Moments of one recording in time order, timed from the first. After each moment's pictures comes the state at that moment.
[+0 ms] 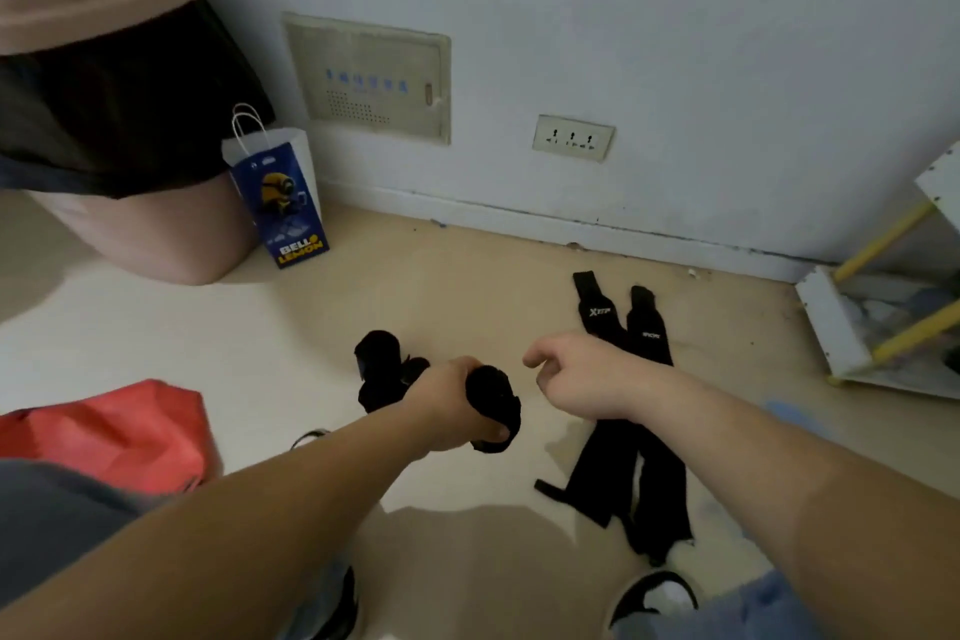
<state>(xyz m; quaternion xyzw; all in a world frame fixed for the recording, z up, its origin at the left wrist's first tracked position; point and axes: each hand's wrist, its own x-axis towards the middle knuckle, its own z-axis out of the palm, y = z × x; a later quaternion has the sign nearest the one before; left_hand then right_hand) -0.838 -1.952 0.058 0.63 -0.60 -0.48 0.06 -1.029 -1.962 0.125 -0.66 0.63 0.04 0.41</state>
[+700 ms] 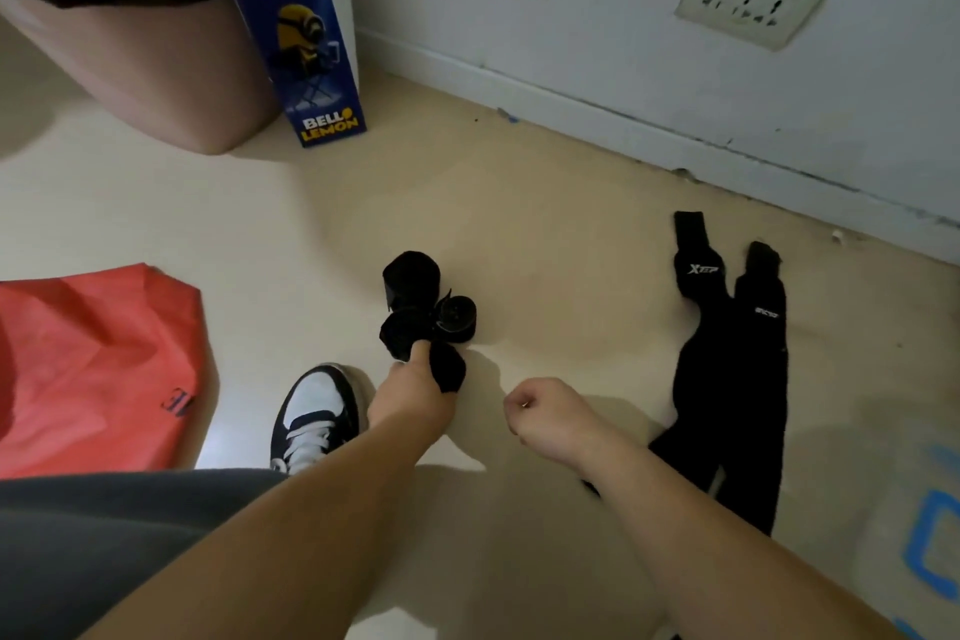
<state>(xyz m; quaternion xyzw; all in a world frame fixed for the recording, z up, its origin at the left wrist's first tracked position) -0.778 -1.980 -0.139 0.80 -0.47 -0.38 0.01 -0.960 -1.996 -0.098 -0.55 0.65 0.06 0.52</state>
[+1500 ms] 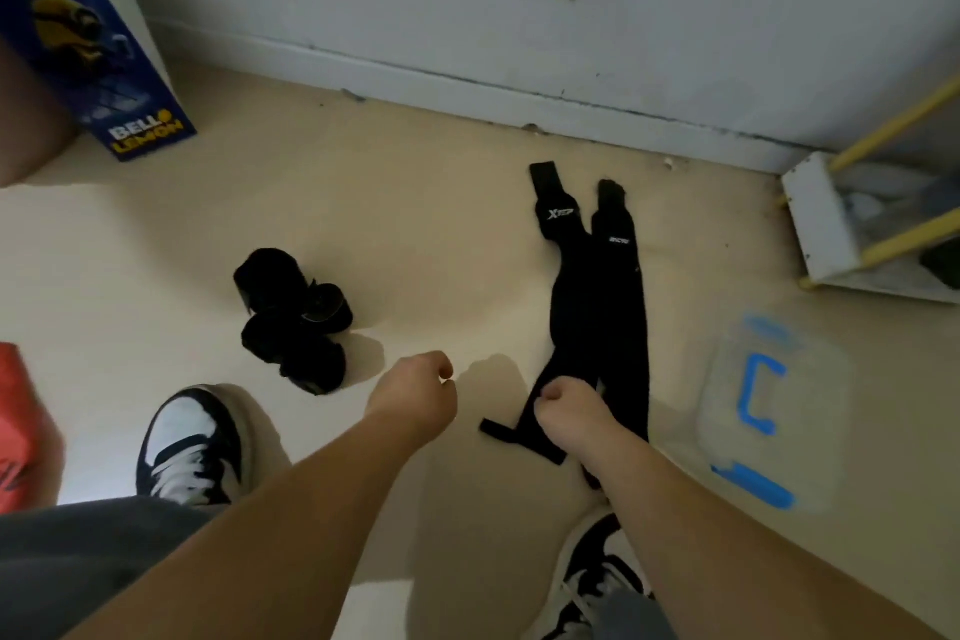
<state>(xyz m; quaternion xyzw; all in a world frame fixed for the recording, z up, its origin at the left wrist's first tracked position) -0.900 -1.972 -0.129 0.67 -0.61 -0.41 -0.01 -1.101 -1.936 -0.091 -0.39 0.79 0.00 0.47</state>
